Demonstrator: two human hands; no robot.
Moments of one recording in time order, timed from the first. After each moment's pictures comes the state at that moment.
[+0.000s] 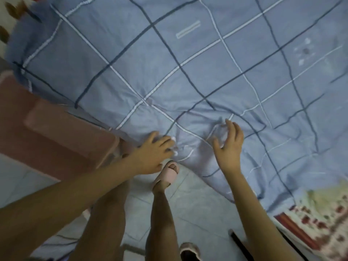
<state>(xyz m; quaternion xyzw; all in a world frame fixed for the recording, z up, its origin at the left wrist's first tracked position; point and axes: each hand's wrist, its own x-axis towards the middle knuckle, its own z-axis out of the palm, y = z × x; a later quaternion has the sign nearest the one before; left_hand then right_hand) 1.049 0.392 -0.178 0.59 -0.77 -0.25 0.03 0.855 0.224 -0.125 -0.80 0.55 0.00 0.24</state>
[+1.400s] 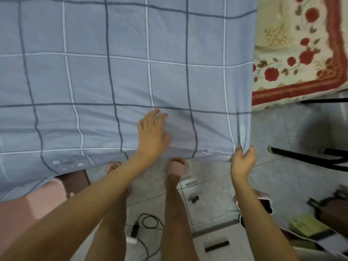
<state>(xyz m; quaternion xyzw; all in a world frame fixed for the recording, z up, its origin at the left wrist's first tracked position) 0.632 0.305 -0.131 0.60 -0.75 -0.27 0.08 0.385 0.398 -0.136 -0.18 0.90 -0.31 0.24</state>
